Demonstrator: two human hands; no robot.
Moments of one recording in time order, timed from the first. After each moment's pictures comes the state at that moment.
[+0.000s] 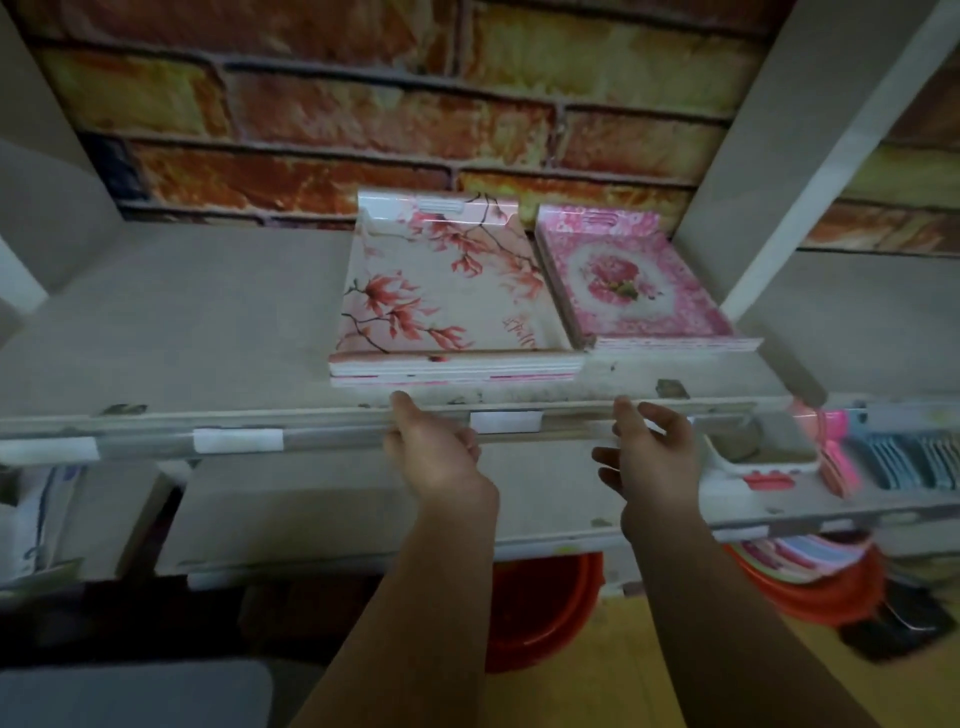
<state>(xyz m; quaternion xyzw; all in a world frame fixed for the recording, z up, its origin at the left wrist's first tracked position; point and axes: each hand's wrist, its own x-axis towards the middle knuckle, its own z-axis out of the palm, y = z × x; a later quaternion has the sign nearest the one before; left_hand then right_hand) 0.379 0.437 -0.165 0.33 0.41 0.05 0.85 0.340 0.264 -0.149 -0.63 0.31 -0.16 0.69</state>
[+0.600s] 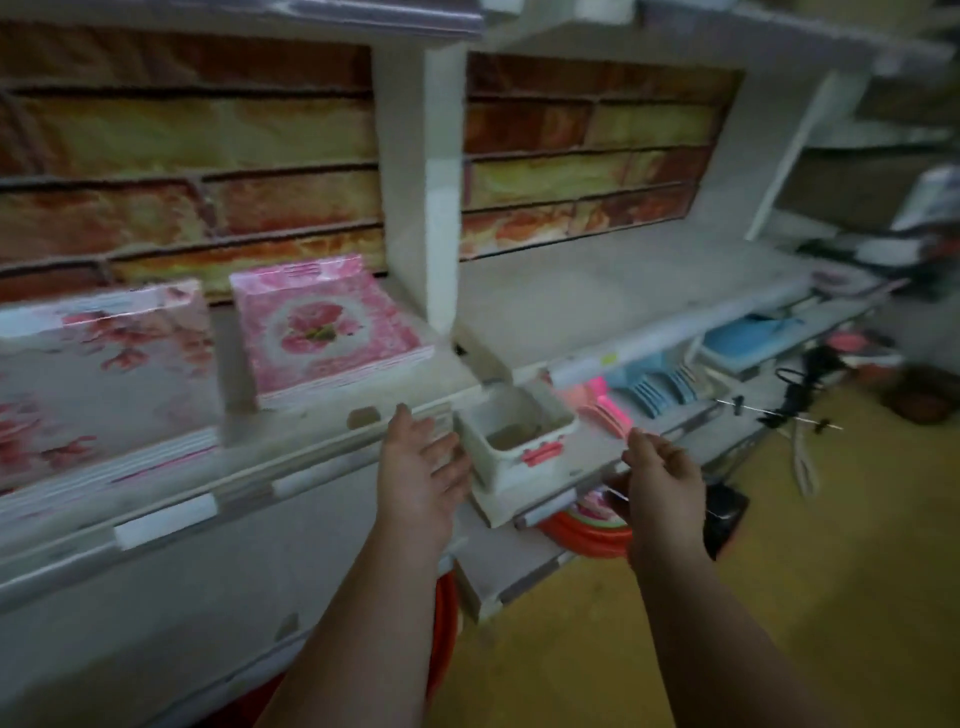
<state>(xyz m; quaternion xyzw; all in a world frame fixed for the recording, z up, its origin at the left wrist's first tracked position) 0.316 0.143 -0.132 0.45 0.15 -0.27 0.84 0.190 -0.042 -0.140 -0.52 0.41 -0.32 0.67</state>
